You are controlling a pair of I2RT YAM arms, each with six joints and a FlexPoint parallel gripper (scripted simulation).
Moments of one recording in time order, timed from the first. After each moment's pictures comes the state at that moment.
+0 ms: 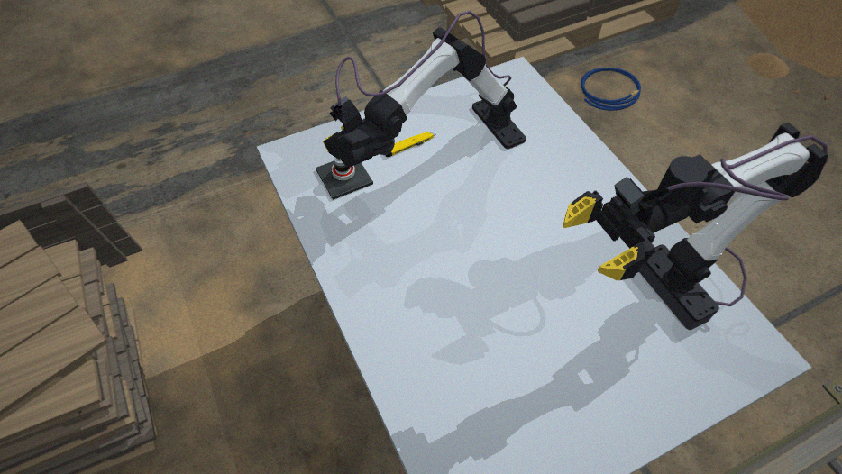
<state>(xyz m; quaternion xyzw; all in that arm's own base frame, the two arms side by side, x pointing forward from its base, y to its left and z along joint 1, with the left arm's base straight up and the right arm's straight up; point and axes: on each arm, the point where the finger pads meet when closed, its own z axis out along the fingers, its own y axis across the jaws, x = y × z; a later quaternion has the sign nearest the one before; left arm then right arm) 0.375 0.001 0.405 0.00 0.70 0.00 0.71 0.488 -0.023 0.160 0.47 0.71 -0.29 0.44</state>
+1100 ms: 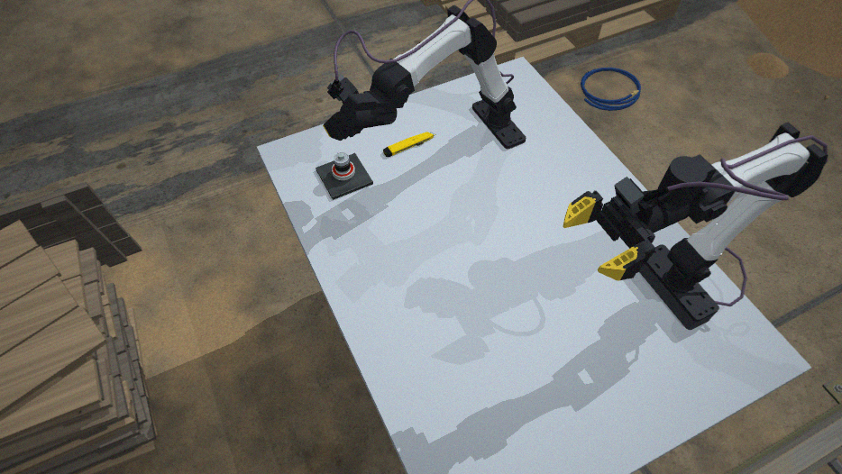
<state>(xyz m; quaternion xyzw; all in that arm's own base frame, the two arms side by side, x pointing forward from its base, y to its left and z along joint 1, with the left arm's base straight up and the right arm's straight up) 0.375 0.001 0.405 0.00 0.70 0.00 0.71 0.482 -0.029 0.203 0.46 0.75 -0.22 0.42</state>
